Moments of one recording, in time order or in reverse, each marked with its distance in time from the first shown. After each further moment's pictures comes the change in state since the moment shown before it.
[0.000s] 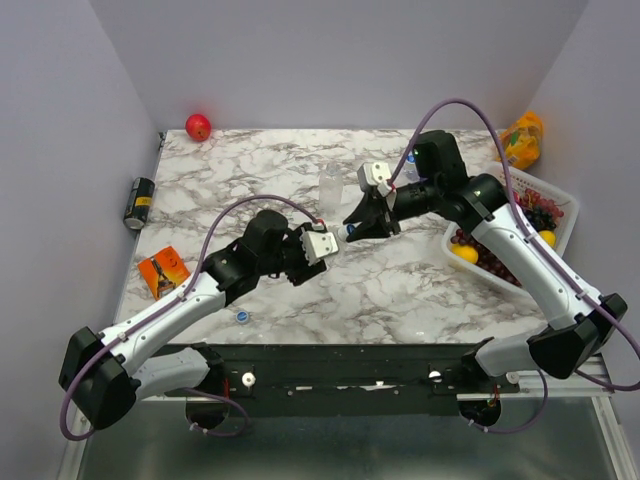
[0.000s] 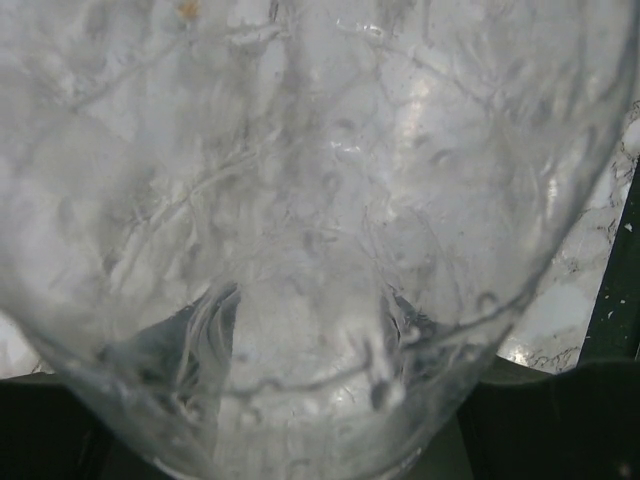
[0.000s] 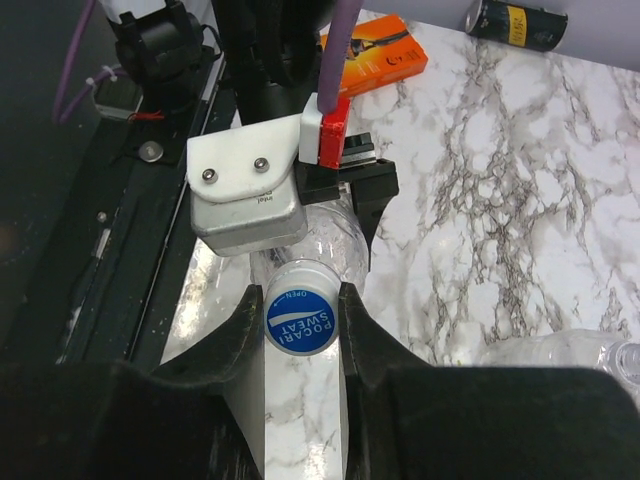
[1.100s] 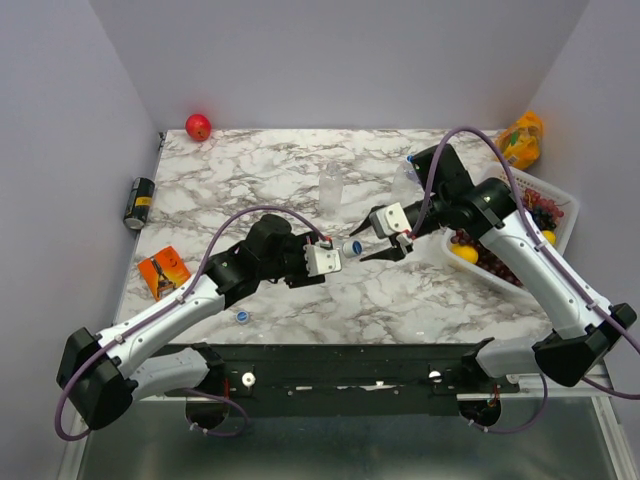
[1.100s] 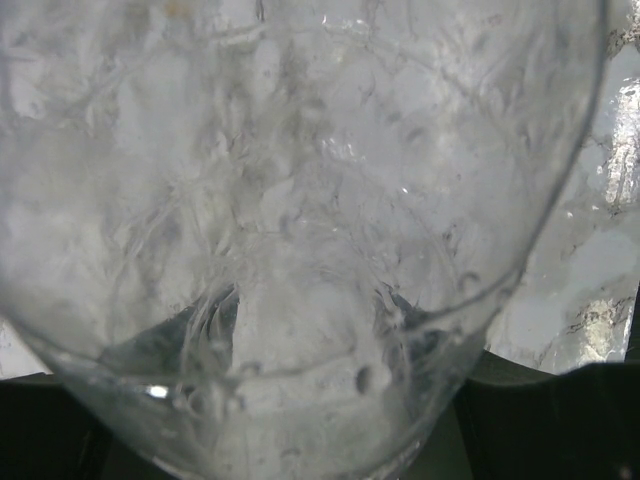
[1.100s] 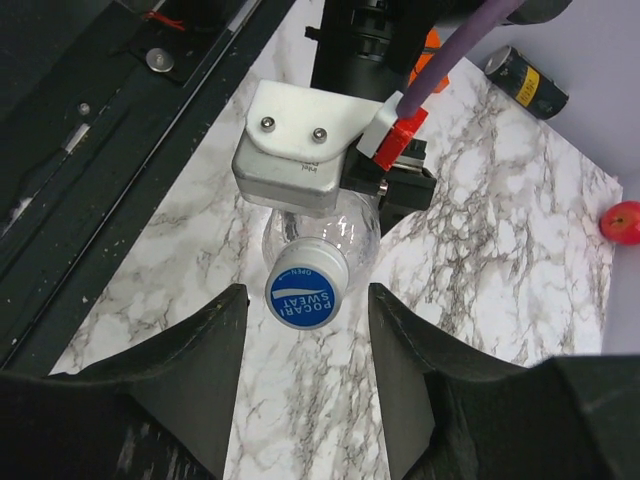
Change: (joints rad) left arm -0.040 -0.015 0.000 -0.064 -0.018 0.205; right arm 0.016 -0.044 0.011 -0.278 -0.011 -0.557
